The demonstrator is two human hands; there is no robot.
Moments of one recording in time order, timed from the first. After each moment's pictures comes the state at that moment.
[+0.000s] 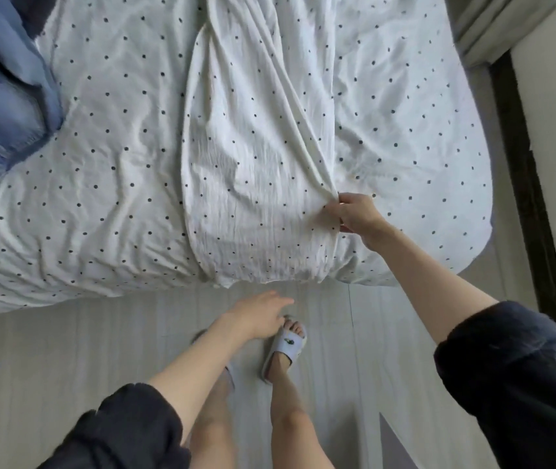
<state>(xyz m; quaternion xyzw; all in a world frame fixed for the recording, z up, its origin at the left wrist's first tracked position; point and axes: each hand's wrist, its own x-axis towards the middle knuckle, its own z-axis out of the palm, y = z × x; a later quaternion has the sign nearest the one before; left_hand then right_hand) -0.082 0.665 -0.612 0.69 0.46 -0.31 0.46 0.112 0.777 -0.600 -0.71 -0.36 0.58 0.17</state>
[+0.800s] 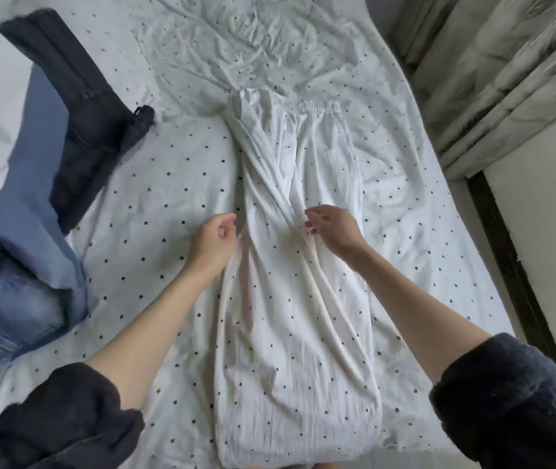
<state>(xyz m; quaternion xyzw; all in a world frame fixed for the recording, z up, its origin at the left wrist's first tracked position) -0.174 1.041 -0.544 0.52 0.71 0.24 0.41 0.030 1.050 -0.533 -0.71 -0.48 0.47 0.23</state>
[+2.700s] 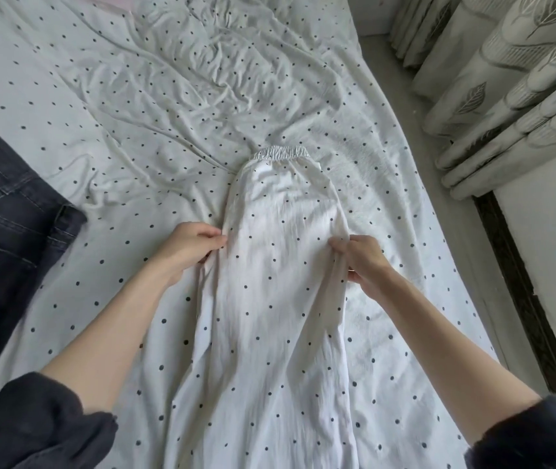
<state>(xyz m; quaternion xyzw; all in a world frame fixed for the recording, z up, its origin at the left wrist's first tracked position) -0.125 1.260 -0.545 0.44 0.71 0.12 0.53 0.129 1.216 -0.551 -0.74 -0.20 0.59 0.26</state>
